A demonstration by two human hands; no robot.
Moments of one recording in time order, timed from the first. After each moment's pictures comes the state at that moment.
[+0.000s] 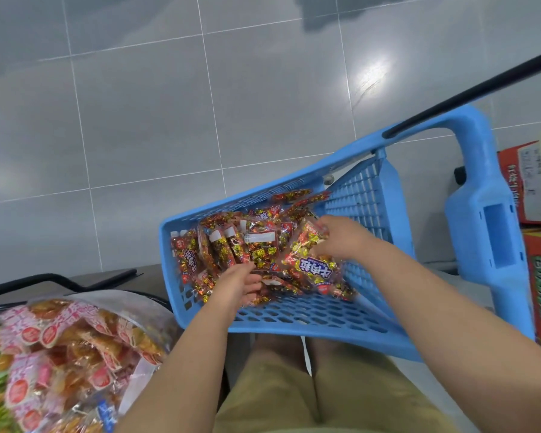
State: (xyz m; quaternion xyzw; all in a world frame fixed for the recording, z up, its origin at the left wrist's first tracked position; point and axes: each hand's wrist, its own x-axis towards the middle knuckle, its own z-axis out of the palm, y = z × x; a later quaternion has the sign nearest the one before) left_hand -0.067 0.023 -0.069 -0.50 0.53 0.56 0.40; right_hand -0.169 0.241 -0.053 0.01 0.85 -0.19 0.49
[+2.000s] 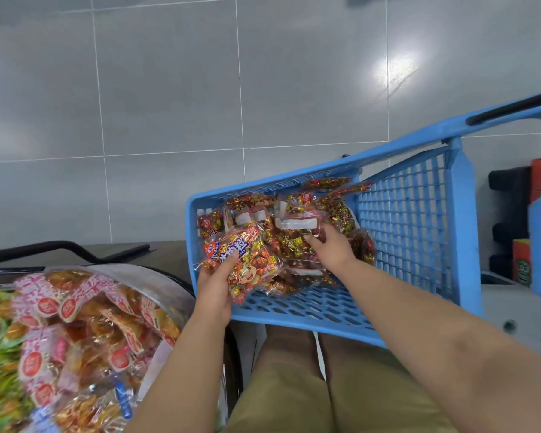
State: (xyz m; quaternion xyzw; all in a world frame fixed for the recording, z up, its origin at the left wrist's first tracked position) left_hand -0.027 -0.041 -0.086 -0.60 0.40 0.68 0.15; right_hand -0.108 0.171 -0.154 0.17 0.82 -0.35 0.42
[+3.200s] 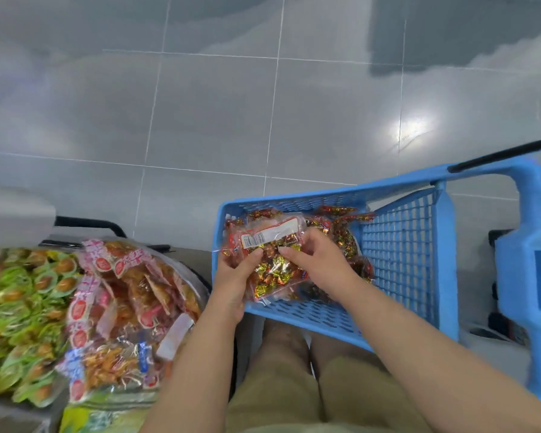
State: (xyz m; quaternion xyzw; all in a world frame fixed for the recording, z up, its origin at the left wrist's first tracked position) left_hand -0.033 -0.023 0.011 -0.49 0.44 0.75 0.10; right_hand -0.109 0.127 0.010 0.07 0.69 -0.59 0.40
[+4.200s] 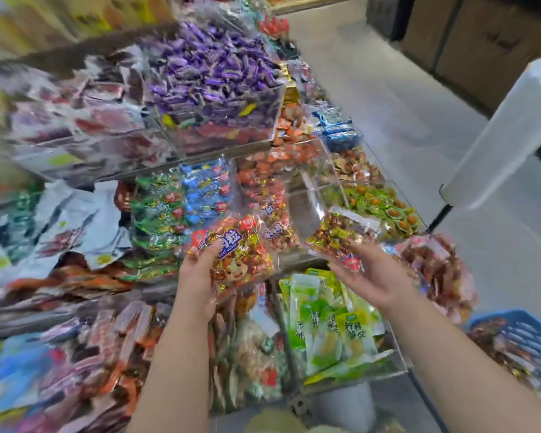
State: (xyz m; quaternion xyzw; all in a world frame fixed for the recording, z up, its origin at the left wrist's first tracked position) left_hand 0.516 -0.080 0.205 -0.61 0.20 0.55 -0.53; right_hand 0.235 -0.088 0.180 -0.06 0.37 -0.50 0.79
